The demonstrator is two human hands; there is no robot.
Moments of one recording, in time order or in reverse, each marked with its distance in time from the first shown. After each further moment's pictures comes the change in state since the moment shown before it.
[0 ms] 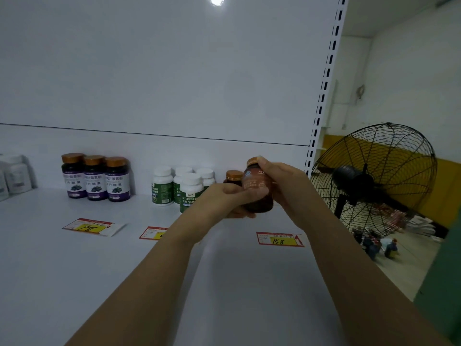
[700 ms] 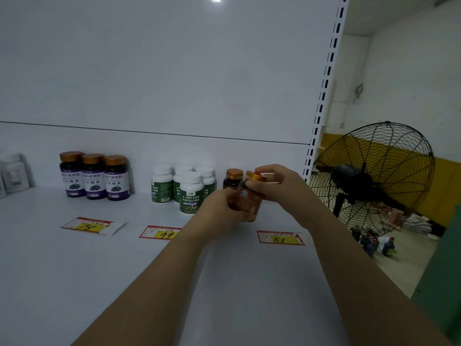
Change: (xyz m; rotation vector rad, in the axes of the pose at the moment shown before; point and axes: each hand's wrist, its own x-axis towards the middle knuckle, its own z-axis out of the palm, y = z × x) left_hand 0.012 -0.025 0.002 0.344 0.089 -0.005; right_hand 0.004 0.009 -0.004 -0.443 -0.032 -0.060
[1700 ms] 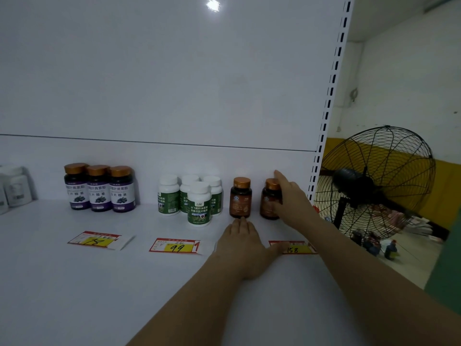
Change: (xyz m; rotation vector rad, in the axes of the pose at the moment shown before) left_hand 0.000 -0.021 0.042 0.844 -0.246 -0.080; right_hand 0.035 0.044 0.010 -0.648 0.094 -0.048
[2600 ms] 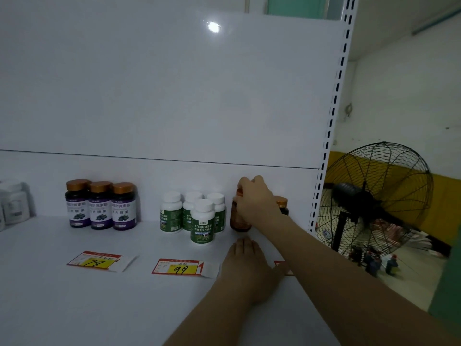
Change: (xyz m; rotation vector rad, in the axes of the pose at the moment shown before) left_hand 0.003 -0.003 0.002 -0.075 0.031 0.052; right_hand 0.026 -0.085 0.016 -0.192 0.076 -0.145
